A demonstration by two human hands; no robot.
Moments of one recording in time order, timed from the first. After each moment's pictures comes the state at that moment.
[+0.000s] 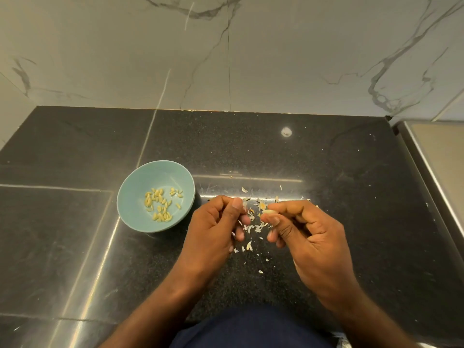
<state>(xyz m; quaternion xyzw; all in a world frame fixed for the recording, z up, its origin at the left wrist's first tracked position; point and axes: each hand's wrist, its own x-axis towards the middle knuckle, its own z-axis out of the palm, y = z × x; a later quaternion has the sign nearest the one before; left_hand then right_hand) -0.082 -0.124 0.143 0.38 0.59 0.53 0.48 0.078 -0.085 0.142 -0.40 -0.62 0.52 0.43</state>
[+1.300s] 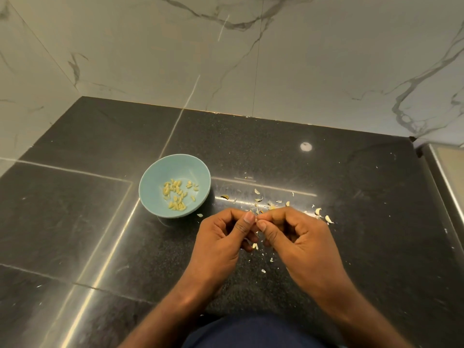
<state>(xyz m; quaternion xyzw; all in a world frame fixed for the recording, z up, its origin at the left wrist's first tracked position) -0.065 -0.152 0.131 0.34 0.59 0.58 0.45 0.076 -0.089 0.147 -0.36 -0.71 0.52 0.32</state>
